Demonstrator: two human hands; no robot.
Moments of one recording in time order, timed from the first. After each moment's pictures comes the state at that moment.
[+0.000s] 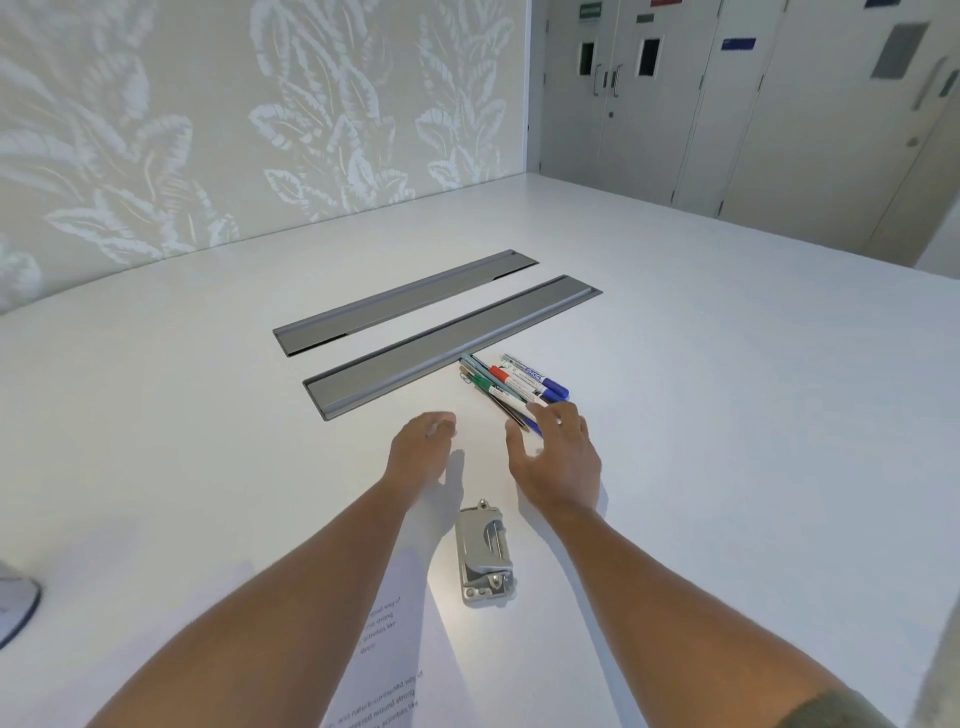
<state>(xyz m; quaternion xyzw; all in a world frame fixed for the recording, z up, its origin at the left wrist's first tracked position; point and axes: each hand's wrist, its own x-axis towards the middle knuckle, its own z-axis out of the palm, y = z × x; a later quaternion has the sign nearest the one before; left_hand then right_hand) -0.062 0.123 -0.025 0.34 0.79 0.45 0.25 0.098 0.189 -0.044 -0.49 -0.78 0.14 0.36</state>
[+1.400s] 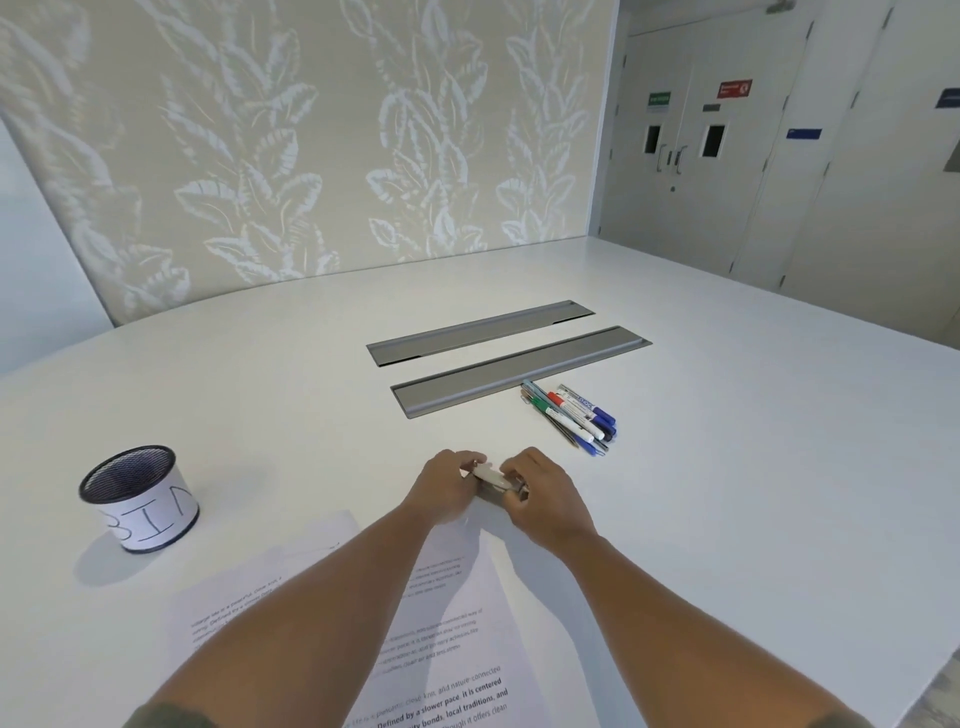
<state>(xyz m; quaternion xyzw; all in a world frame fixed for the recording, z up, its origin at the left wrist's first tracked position) -0.052 0.015 0.002 0.43 0.82 0.33 0.19 0.093 0.100 -0.011 -0.26 -0.91 0.22 0.25</state>
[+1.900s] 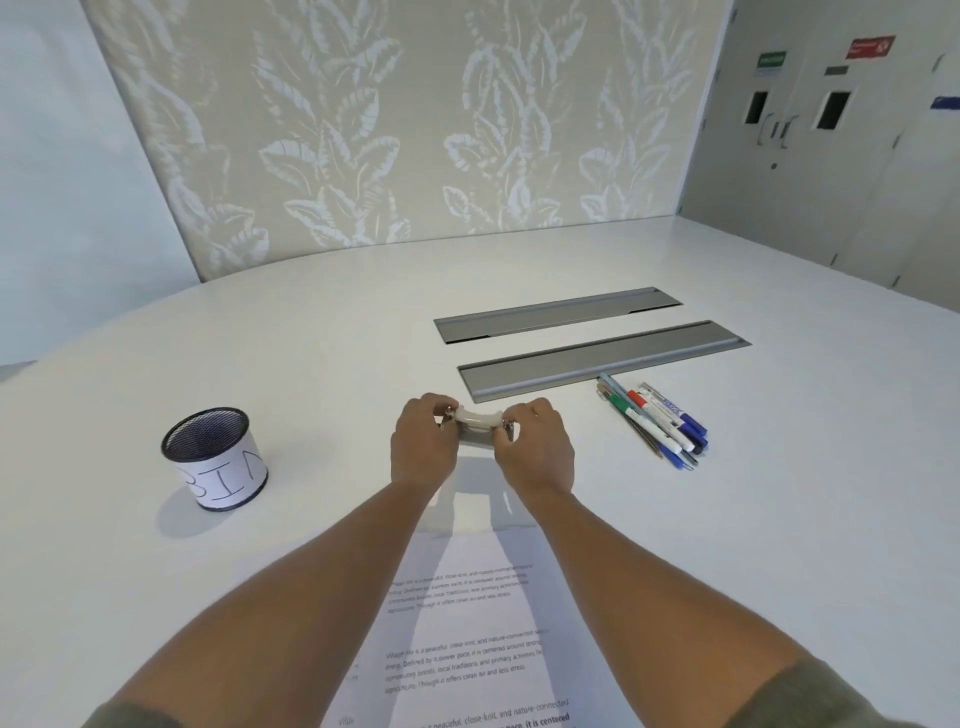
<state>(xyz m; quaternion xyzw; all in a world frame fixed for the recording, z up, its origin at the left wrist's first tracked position) -0.132 -0.024 0.008 0.26 0.84 0.48 0.01 -0.032 0.078 0.002 -0.34 -0.86 0.21 0.31</state>
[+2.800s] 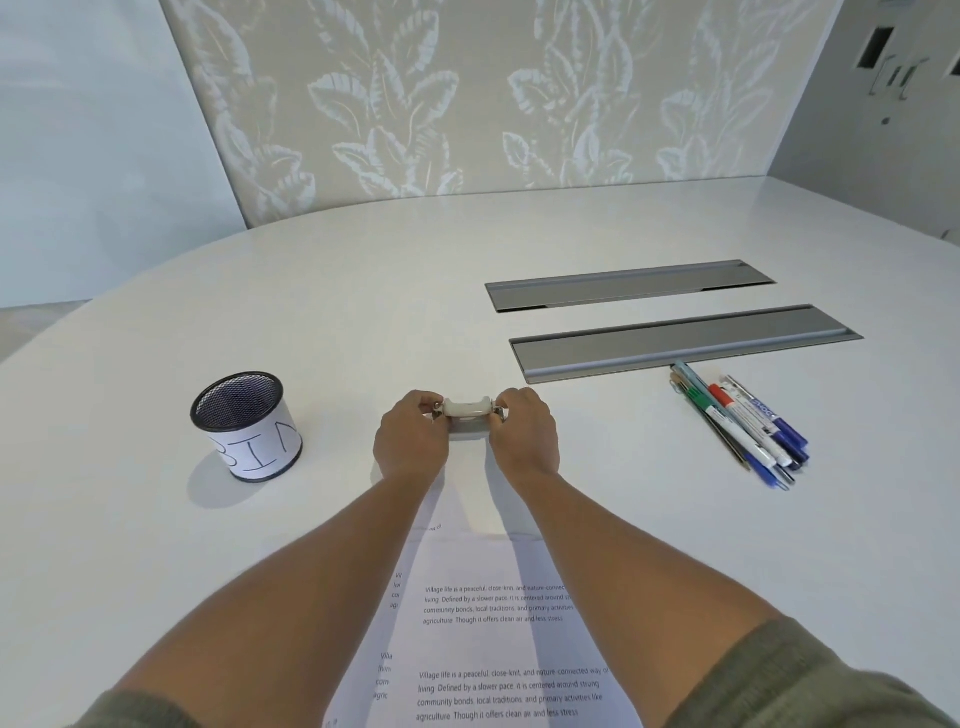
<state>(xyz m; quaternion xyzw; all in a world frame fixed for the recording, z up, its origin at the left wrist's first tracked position) -0.196 -0.051 -0.033 0.10 0.89 0.44 0.01 -0.121 0.062 -0.035 -0.31 -0.87 0.30 0.23</state>
